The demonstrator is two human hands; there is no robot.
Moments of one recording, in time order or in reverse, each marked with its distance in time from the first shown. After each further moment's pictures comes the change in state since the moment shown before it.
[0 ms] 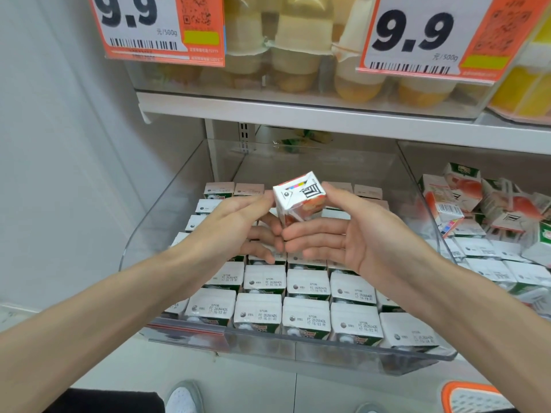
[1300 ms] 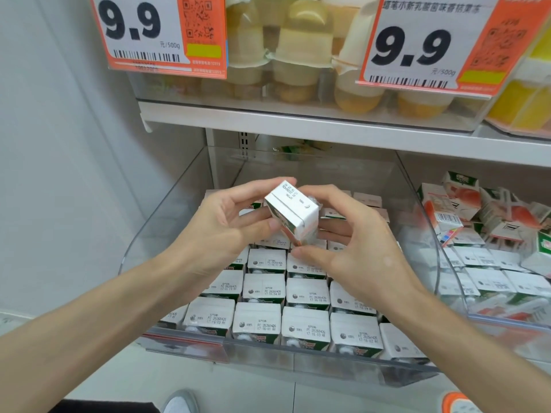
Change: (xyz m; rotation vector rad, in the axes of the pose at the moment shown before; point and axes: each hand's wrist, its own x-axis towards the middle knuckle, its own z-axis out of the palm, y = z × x) left_hand -0.005 -0.001 -0.009 0.021 -0.044 0.304; right_hand 0.006 0.023 -0.006 -0.784 0.156 -0.639
